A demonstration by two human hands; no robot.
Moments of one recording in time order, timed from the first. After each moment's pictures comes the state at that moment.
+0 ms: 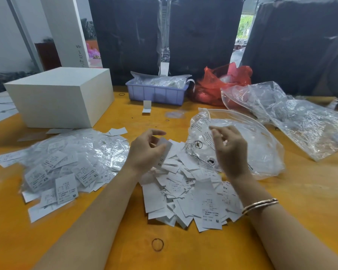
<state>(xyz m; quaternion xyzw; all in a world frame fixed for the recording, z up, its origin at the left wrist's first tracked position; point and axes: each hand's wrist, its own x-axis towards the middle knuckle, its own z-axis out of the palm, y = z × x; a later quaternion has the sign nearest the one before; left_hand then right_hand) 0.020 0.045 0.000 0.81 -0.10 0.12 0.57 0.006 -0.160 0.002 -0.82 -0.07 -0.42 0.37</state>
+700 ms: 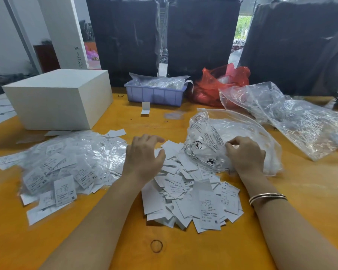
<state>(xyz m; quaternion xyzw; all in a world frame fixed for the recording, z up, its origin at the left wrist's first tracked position) 0.016 0.041 -0.010 0.93 -0.12 0.24 0.26 0.024 -0.209 -0.016 -0.92 0.15 -0.30 0.21</state>
